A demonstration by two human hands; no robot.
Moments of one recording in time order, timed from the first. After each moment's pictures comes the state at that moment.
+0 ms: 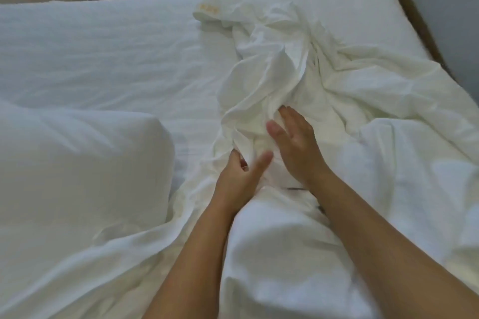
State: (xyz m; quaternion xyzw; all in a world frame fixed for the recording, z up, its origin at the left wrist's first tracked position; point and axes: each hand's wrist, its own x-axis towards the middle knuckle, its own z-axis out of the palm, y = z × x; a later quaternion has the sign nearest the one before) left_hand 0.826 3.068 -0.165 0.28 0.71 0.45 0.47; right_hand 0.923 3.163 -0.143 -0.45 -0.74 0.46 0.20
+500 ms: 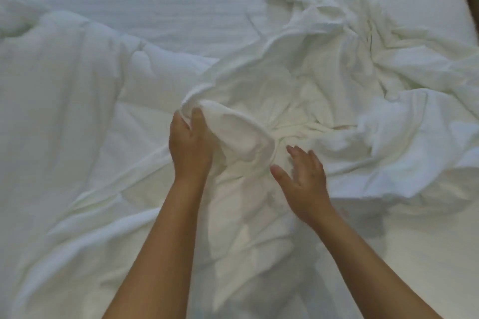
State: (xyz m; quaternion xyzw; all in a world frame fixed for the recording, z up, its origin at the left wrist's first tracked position) left_hand 0.773 2.888 -0.036 0.17 0.85 0.49 0.05; right_hand 0.949 2.951 -0.088 -0.46 -0.76 0.45 0.08
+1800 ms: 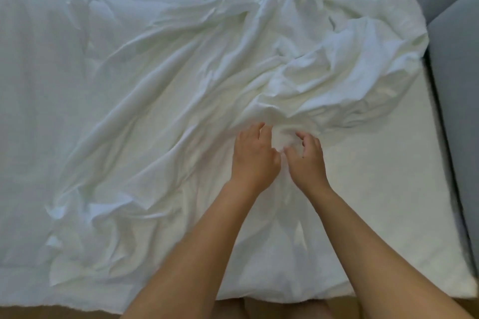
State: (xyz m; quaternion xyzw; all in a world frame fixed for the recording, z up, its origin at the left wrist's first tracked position) left_hand 0.904 2.819 -0.058 0.56 0.77 0.19 0.23; right_hand 1.014 2.861 -0.084 -0.64 -0.60 0.46 0.15
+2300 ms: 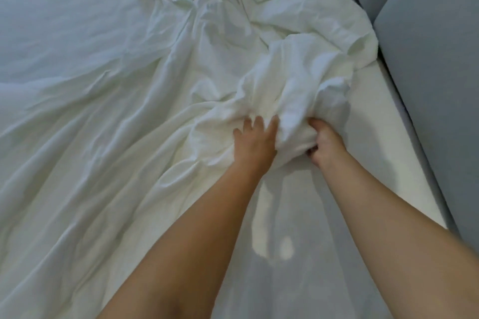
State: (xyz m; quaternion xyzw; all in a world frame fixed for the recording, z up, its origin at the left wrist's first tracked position) left_hand 0.996 3.013 -0.121 0.65 0.74 -0.08 0.16; right_hand 1.114 3.068 -0.137 -0.64 -0.06 0.67 0.38
